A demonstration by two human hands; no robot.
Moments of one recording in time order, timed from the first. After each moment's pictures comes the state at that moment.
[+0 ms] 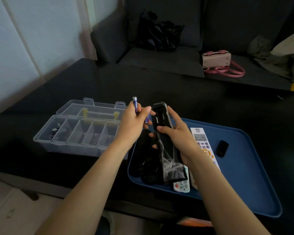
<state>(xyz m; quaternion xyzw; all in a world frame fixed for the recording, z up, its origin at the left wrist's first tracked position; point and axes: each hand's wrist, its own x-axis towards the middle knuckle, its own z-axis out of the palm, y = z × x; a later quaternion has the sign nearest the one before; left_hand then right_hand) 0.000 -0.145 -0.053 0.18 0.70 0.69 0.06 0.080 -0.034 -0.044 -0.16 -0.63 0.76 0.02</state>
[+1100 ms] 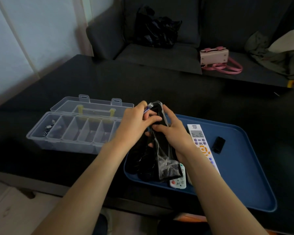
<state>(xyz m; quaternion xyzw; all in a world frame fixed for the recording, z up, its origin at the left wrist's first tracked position) 0.007 -0.144 -0.051 0.32 0.83 0.46 -0.05 0.084 -0.040 -0.040 -0.14 -0.63 0.76 0.02</state>
